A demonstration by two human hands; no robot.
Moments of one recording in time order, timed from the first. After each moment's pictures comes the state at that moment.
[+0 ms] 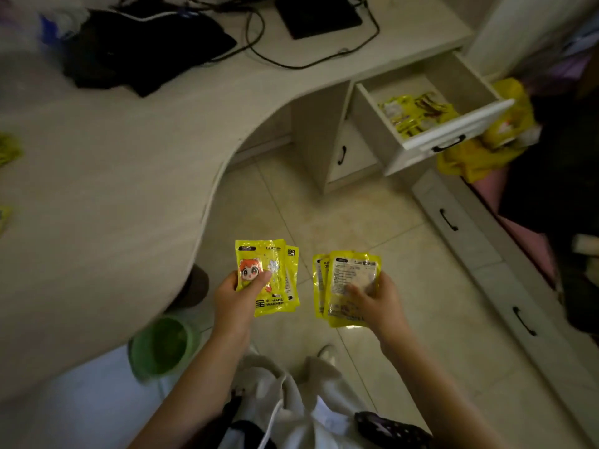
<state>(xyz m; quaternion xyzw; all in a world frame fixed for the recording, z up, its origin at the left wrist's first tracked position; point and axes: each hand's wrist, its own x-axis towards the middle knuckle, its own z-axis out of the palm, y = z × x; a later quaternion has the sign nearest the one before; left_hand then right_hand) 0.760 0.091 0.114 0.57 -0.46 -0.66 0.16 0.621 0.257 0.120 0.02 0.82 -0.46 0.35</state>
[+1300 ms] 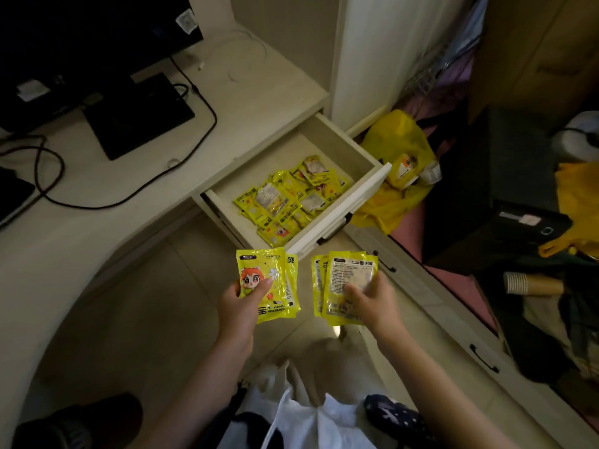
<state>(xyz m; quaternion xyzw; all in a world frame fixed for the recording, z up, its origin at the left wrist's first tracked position) 0.268 0.111 0.099 0.54 -0.53 -0.65 0.06 0.171 0.296 0.112 0.12 0.80 -0.51 0.29</state>
